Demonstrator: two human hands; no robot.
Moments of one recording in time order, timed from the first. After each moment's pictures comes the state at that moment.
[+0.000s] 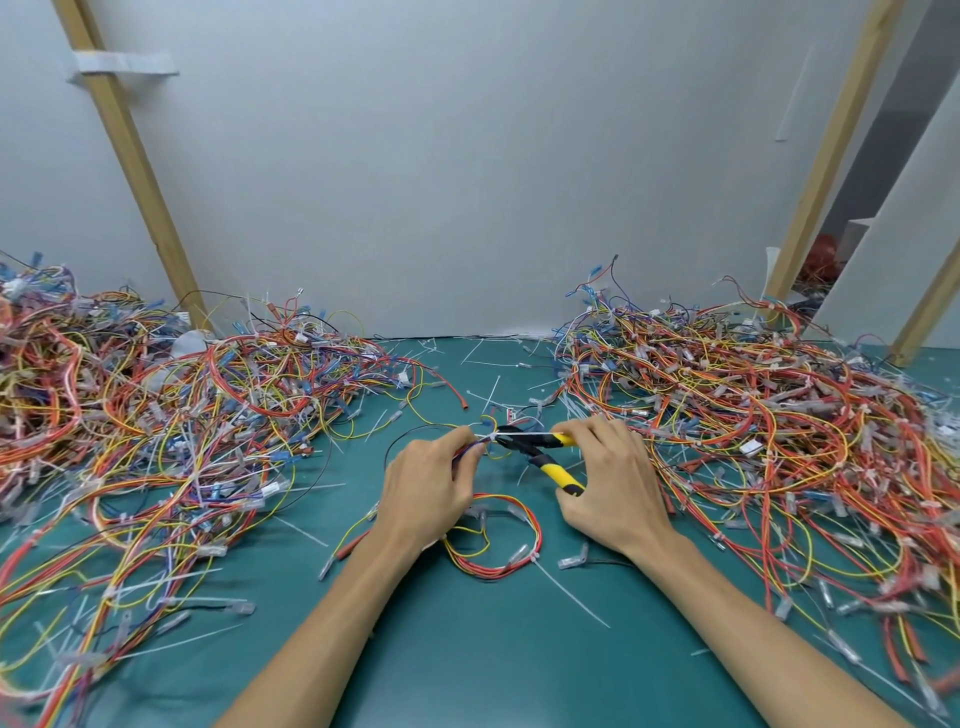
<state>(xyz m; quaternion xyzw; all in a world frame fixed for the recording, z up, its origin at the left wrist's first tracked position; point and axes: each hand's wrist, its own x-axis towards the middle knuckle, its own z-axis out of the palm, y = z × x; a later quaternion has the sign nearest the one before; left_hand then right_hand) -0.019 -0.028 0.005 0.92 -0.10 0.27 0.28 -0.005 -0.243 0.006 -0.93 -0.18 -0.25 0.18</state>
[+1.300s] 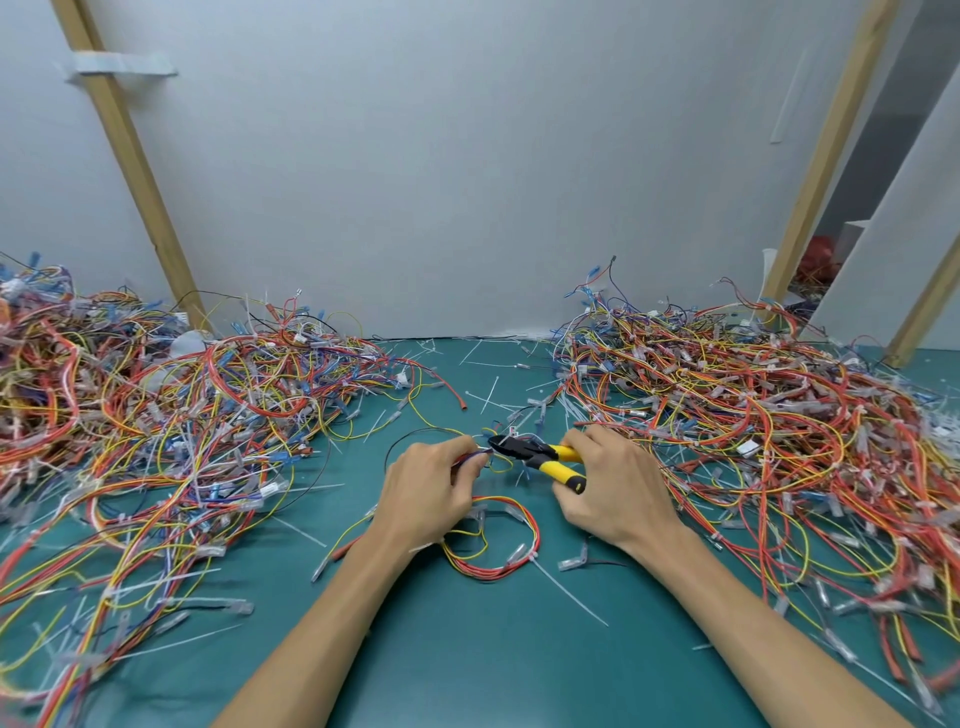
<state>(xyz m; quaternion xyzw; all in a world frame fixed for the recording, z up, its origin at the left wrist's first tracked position) -0.022 -0.026 0.005 0.92 -0.12 0.23 0.29 -0.007 -0.244 0.013 -0.95 -0.18 -0.24 0.11</state>
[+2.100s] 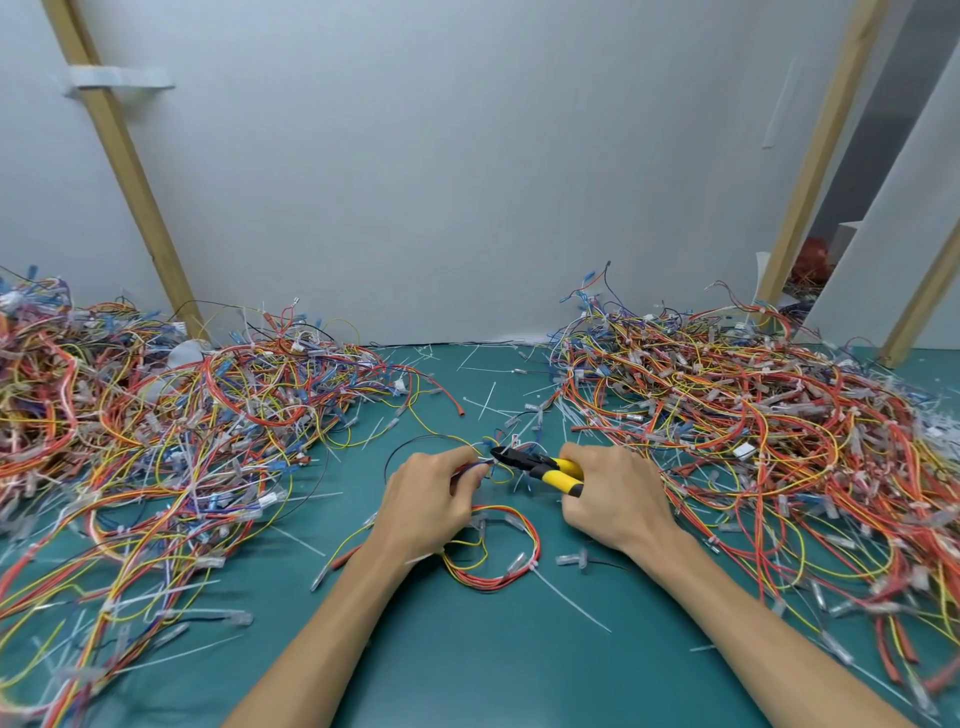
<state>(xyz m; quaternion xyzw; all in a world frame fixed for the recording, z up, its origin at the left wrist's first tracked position) -0.022 -0.026 0.003 0.92 -0.13 0.21 0.30 -0.003 -0.249 0.016 -0.97 -0.15 -0.18 0.09</state>
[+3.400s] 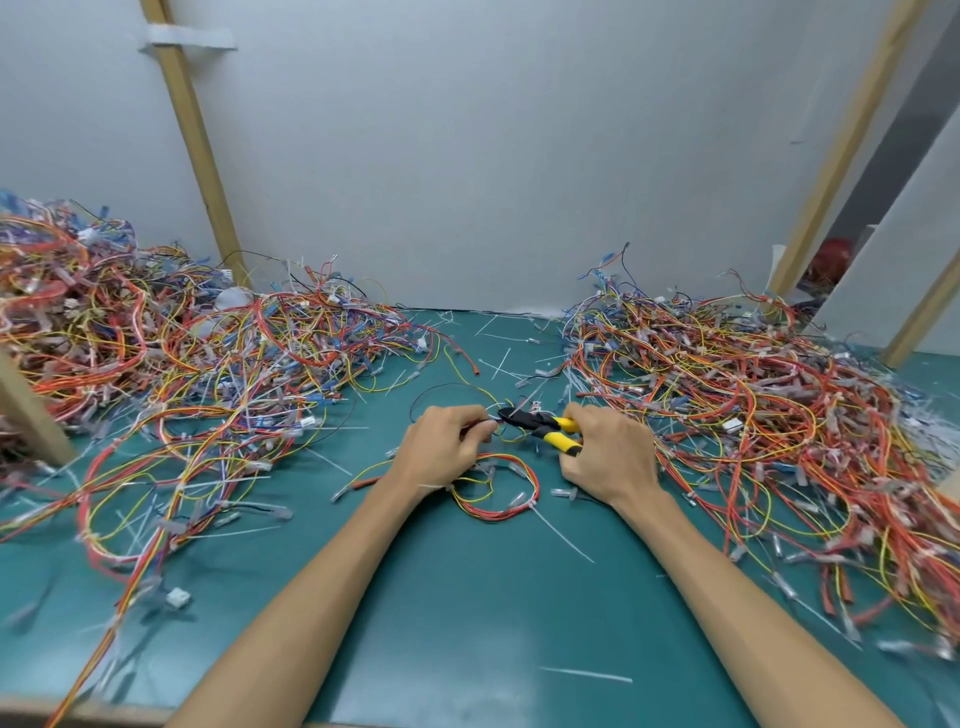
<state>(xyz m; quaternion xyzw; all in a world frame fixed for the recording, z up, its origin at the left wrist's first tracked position) -0.040 -0.028 0.009 0.92 -0.12 0.16 0.34 -0.014 -0.248 0.009 -0.94 -0.18 -0.26 0.08</state>
